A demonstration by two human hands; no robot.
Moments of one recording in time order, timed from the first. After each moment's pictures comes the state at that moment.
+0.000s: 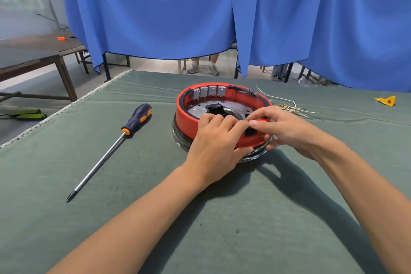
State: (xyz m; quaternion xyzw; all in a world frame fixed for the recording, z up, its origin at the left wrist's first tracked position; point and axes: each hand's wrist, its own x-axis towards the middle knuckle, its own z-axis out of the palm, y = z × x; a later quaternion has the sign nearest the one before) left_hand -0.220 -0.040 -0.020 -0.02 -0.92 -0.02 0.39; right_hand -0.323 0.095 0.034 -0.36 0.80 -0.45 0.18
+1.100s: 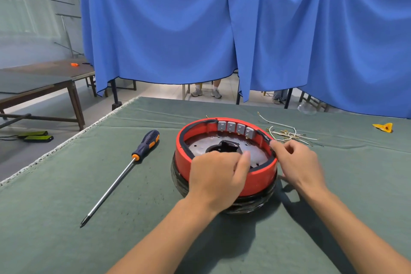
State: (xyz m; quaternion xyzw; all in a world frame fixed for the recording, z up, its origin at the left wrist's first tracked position) left_hand -0.193 -0.023 0.007 0.06 -0.89 -0.15 0.42; right_hand -0.339 0.105 -0.007 -0.15 0.87 -0.47 -0.08
